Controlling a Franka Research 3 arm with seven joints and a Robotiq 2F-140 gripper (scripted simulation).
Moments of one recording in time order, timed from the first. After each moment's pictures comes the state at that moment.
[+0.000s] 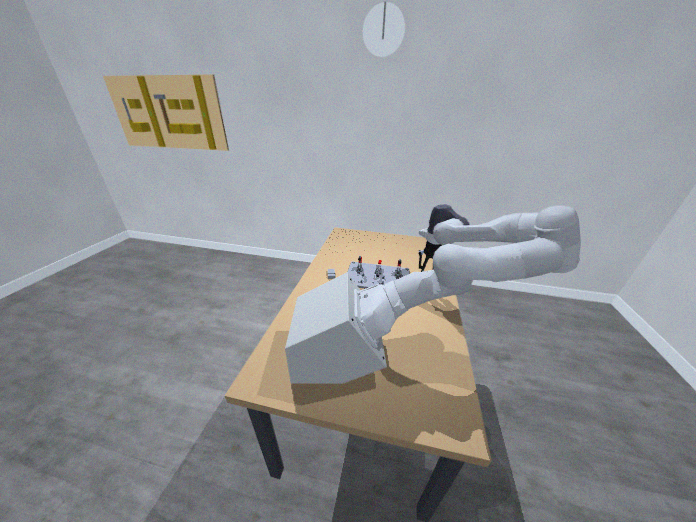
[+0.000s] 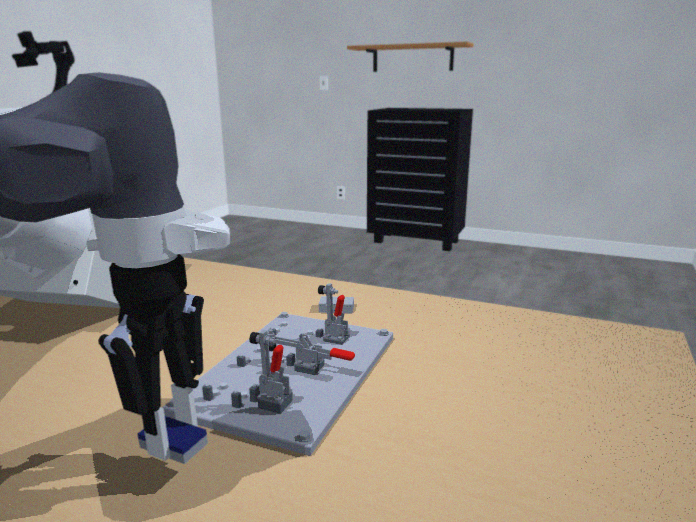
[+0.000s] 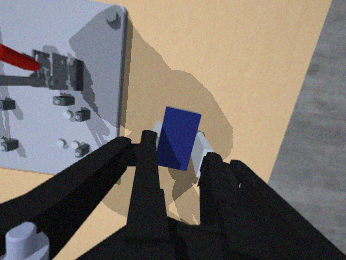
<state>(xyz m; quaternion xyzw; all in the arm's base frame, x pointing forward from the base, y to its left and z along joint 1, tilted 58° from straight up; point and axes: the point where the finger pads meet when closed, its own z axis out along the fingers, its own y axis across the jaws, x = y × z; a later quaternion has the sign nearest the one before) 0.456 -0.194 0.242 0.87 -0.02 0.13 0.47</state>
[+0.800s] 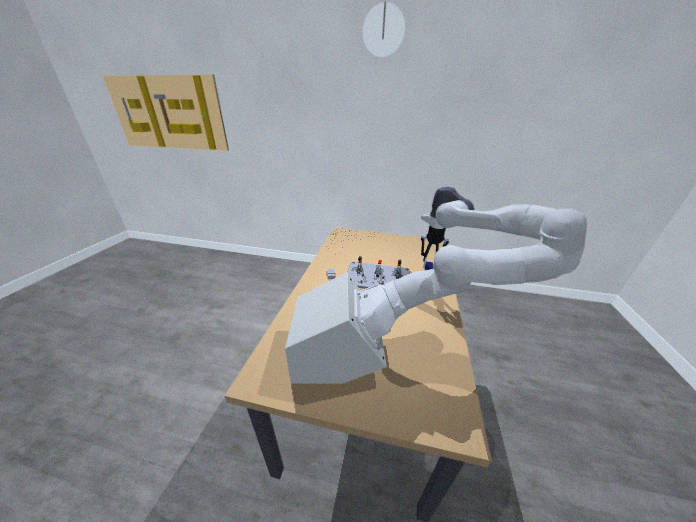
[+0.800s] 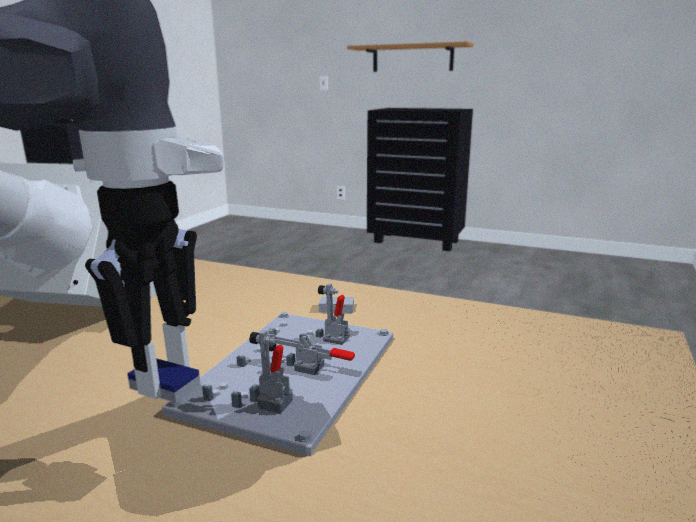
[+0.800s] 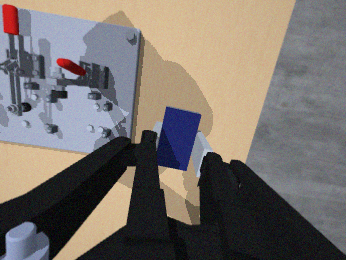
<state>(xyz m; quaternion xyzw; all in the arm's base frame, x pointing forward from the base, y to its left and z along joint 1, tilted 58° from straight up) 0.439 -0.127 0.284 0.87 -0.02 0.12 0.47</state>
